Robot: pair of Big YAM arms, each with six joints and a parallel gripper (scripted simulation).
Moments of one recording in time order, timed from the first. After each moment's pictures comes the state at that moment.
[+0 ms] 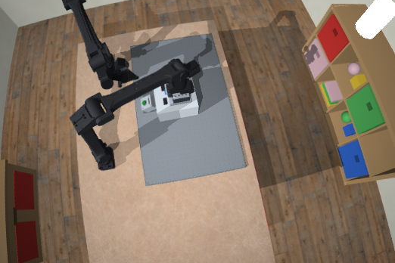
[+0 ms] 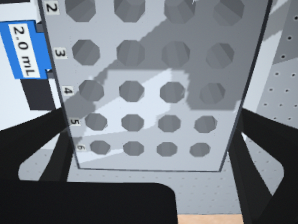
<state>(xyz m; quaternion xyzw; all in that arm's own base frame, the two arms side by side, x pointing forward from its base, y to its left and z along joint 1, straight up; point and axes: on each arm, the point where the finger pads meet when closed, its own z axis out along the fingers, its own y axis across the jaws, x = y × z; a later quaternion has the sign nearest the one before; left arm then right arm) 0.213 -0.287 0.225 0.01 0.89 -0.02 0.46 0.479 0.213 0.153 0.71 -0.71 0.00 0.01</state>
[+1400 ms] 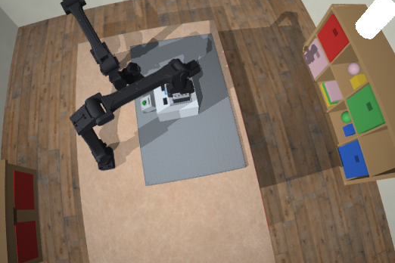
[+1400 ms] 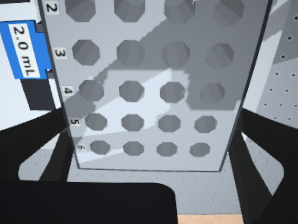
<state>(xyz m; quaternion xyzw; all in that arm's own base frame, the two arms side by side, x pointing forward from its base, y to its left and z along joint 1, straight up) 0.260 -0.301 0.197 0.02 0.89 0.00 0.45 0.479 0.213 0.153 0.71 -0.71 0.00 0.01</state>
